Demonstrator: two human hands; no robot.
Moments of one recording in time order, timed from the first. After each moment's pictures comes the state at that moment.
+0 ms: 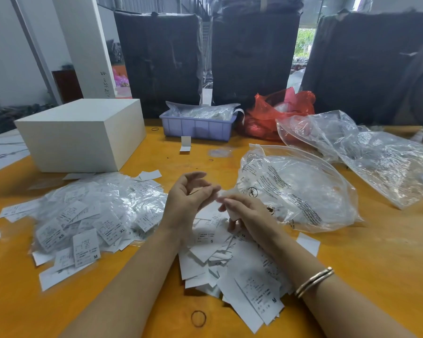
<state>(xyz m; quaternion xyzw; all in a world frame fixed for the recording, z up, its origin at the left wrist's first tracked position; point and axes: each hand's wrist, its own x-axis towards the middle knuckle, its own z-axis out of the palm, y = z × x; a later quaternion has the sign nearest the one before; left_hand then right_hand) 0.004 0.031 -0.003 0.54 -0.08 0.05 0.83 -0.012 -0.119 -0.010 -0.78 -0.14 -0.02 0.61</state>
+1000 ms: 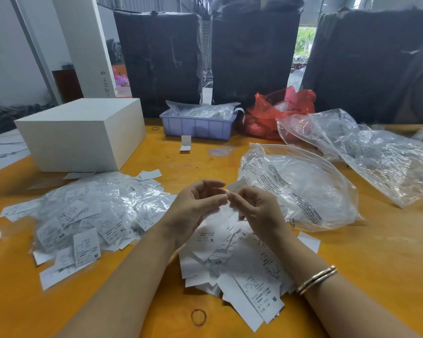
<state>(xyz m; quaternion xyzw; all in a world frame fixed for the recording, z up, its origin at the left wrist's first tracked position) 0.003 0.039 -0.002 0.60 -0.18 -0.11 0.77 -0.010 -0.125 -0.008 -0.77 -0.18 -0.16 0.59</state>
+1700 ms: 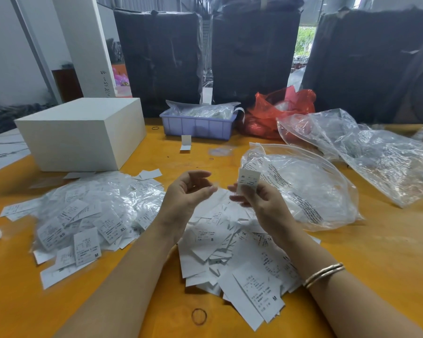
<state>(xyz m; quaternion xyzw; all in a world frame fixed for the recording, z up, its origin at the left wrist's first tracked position) 0.009 0.041 -0.002 0.62 -0.15 0.04 0.77 -0.006 -0.136 -0.005 -0.73 -0.14 -0.08 0.66</state>
